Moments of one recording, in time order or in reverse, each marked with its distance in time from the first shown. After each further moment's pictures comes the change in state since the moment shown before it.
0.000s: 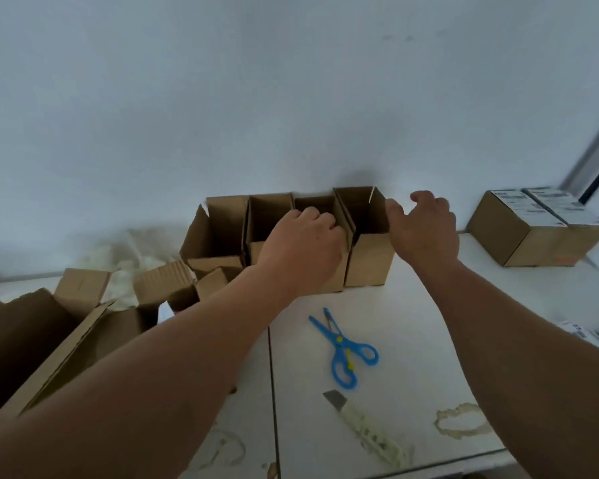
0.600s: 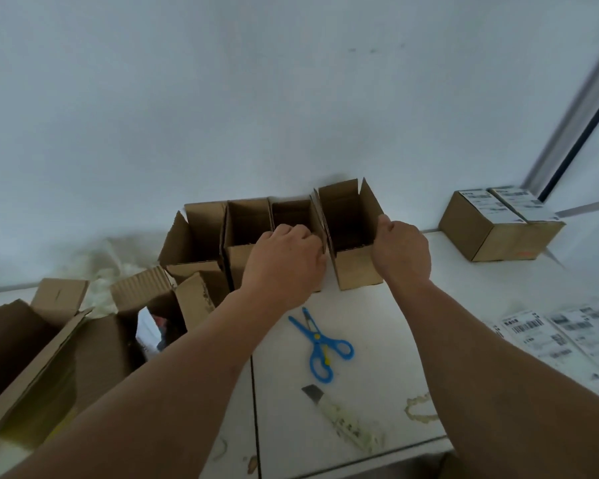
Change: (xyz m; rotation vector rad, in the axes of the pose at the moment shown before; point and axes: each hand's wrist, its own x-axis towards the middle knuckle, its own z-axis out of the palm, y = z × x) left_hand -0.014 0.023 -0.004 -0.178 -0.058 -0.164; right_hand -0.020 0.019 -0.003 -0.020 0.005 0.068
